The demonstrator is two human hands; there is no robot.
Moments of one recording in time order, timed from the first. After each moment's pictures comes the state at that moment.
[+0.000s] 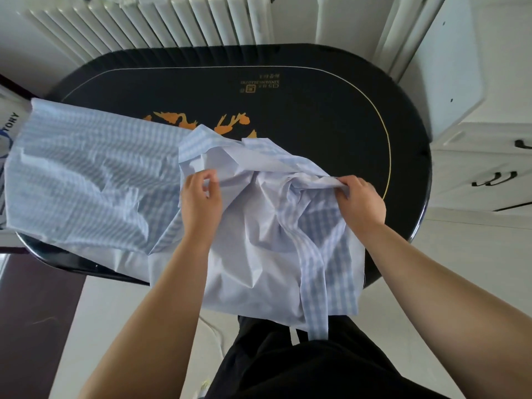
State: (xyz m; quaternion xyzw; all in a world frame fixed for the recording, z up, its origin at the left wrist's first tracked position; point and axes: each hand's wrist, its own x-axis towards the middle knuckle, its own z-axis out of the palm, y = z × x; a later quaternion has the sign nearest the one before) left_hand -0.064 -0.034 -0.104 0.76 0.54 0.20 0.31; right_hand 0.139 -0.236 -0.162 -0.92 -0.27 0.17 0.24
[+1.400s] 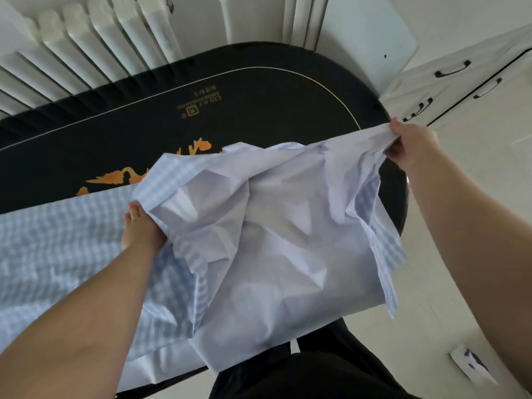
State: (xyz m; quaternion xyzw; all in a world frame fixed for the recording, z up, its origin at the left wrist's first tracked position) left_hand -0.074 0.211 -0.213 0.91 0.34 -0.23 0.09; right_hand 0.184 -0.223 -0.102 -0.67 0.40 0.12 0.61
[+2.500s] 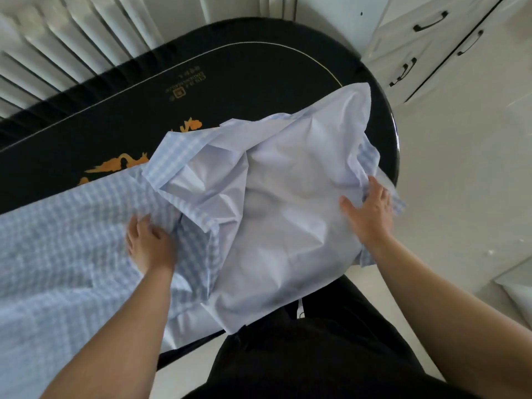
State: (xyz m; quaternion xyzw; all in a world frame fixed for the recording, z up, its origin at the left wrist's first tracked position) left_hand -0.160 0.156 -0.199 0.86 0.46 0.02 0.23; right_hand -0.049 -0.240 -0.189 -0.93 0.17 0.14 0.30
